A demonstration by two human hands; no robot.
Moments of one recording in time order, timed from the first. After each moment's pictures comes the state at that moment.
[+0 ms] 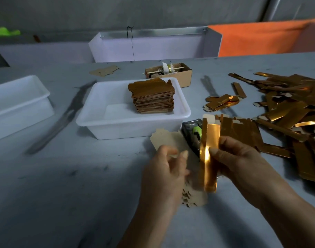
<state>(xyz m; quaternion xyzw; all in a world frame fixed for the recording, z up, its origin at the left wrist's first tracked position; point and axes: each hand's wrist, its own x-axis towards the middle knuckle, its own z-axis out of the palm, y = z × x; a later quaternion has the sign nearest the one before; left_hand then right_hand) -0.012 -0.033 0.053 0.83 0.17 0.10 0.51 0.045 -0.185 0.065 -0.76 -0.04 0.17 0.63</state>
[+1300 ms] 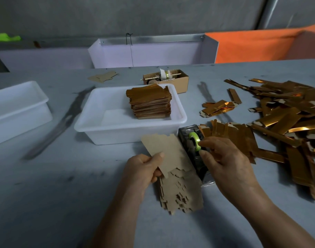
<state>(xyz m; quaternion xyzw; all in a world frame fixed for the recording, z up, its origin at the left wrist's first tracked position) 0.022 0.010 0.029 0.71 0.30 0.01 0.64 0.051 -0.173 0.053 -0.92 -0.13 -0.10 0.35</state>
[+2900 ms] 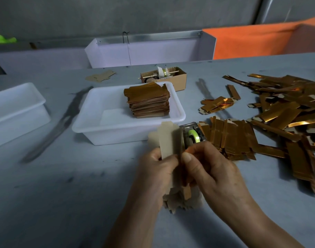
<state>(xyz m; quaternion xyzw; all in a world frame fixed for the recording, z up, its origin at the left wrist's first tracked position) 0.004 -0.025 0.065 0.70 0.21 0.00 0.69 0.013 -0.153 0.067 -0.82 -0.19 -0.04 0.53</state>
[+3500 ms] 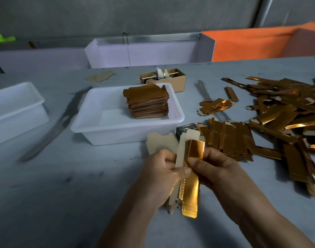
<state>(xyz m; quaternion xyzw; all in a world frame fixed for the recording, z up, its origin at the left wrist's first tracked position) -0.005 -0.024 0.076 0.77 0.13 -0.08 0.62 0.025 -0.166 0.063 -0.68 -0.03 0.18 0.71</state>
